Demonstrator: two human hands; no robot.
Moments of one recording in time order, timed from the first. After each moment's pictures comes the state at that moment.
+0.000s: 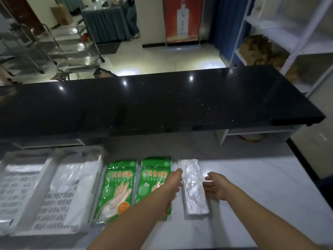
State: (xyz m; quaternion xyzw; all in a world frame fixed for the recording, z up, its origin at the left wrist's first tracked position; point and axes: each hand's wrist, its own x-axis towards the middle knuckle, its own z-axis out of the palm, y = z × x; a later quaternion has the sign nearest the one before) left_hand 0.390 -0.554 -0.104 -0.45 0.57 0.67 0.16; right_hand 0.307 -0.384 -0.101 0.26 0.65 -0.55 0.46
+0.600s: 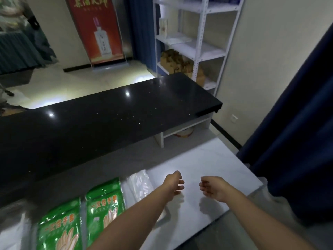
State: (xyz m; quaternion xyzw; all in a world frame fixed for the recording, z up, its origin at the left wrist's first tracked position) left_hand 0.329 -0.397 -0.078 -0.29 0.64 0.65 0.31; right_hand 0.329 -0.205 -0.072 0.34 0.62 -0.64 0.31
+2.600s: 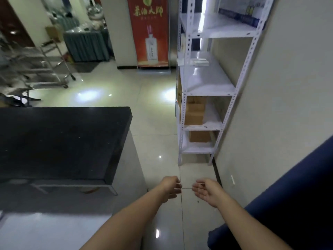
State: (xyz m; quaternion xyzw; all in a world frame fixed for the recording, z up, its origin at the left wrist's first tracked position) left_hand -0.186 0.073 -0.068 -0.41 0.58 0.68 0.17; right_hand -0.265 0.233 -0.072 0.20 0.62 -0.64 0.42
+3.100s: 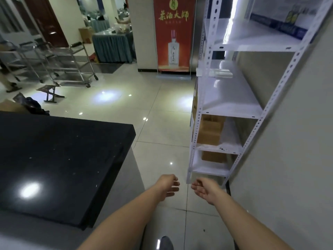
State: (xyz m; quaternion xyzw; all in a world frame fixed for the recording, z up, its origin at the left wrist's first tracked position) left_hand -0.328 -0.018 -0.056 -0.46 0.56 0.68 0.10; right_hand -0.434 0.128 -0.064 0.13 0.67 -0.58 0.44
